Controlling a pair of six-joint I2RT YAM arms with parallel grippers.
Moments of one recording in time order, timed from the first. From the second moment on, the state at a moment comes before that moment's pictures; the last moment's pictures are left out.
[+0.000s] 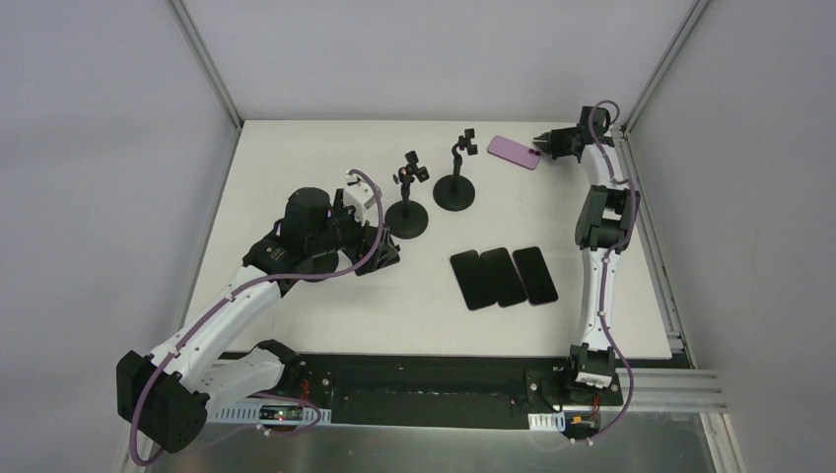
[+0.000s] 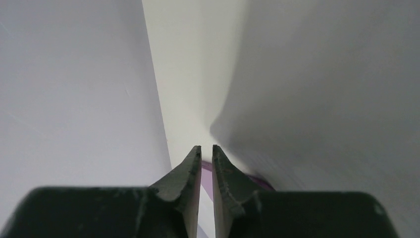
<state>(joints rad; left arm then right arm) -0.50 1.00 0.82 -0.31 0.34 0.01 -0.12 2.77 2.48 -0.45 -0.33 1.35</state>
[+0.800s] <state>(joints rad) -0.50 0.97 0.82 -0.32 0.33 0.02 -0.07 2.71 2.39 -0.51 -0.34 1.22</state>
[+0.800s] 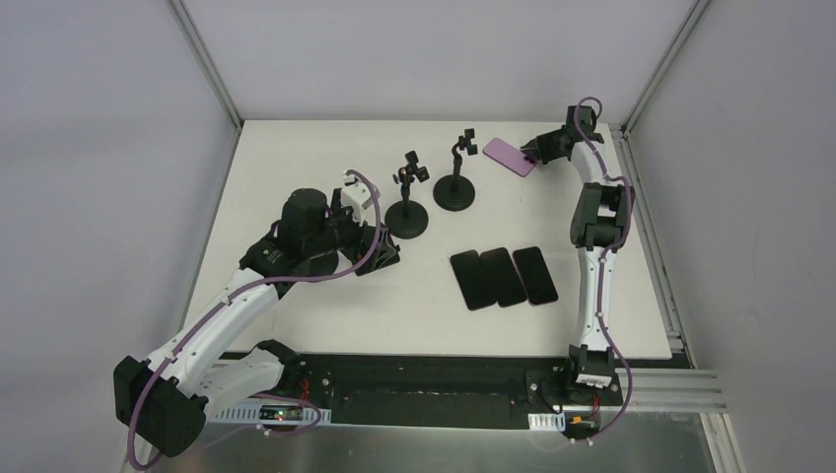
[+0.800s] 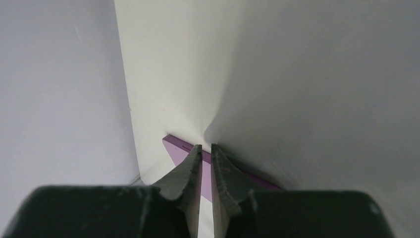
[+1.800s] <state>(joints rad) -0.50 0.97 0.82 -0.32 0.32 0.02 0.02 2.57 2.33 -0.84 -0.36 0.79</state>
